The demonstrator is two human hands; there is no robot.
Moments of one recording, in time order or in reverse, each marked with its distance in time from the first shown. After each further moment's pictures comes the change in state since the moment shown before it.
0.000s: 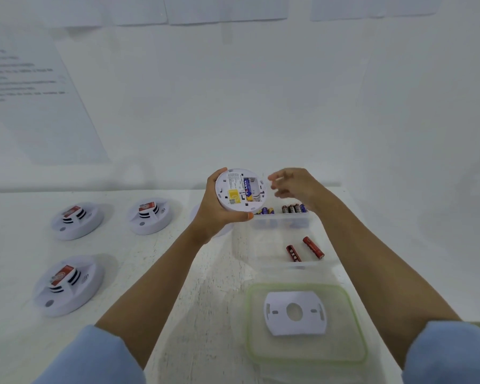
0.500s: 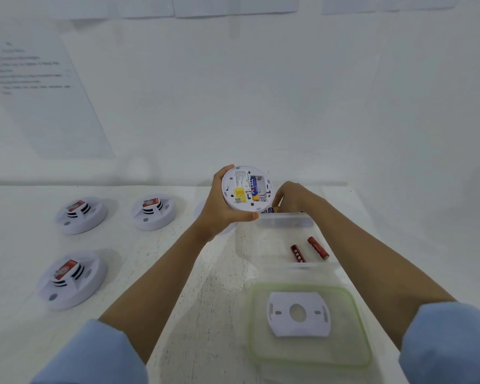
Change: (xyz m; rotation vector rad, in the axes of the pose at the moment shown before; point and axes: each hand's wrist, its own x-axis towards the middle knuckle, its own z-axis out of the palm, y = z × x) left_hand 0.002 -0.003 0.000 0.072 -0.022 0.028; right_hand 0.019 0.018 0.020 -0.847 -0.151 0.045
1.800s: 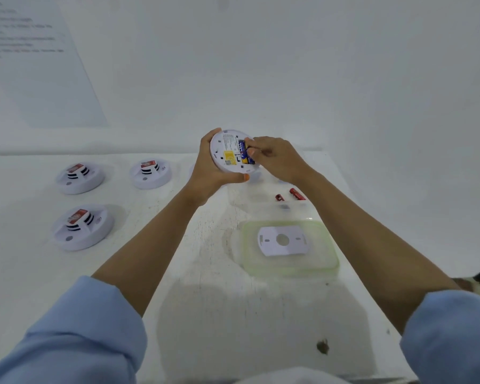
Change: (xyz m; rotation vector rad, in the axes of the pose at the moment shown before) left_hand -0.055 0.039 0.001 -0.082 0.027 0.027; right_hand -0.108 -0.036 0.010 0.449 0.353 -0.342
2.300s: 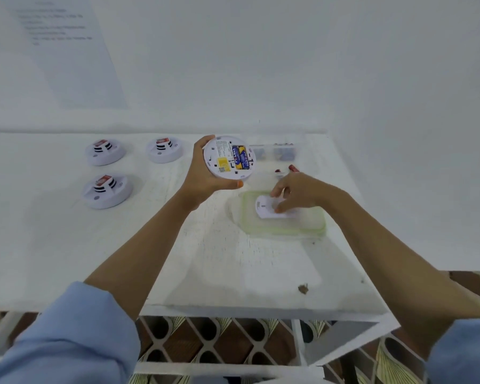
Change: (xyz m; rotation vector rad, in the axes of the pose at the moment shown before) left_hand -0.087 0.021 0.006 0.047 0.052 -0.060; right_hand -0.110 0.017 -0.013 -0.389 -0.456 0.143
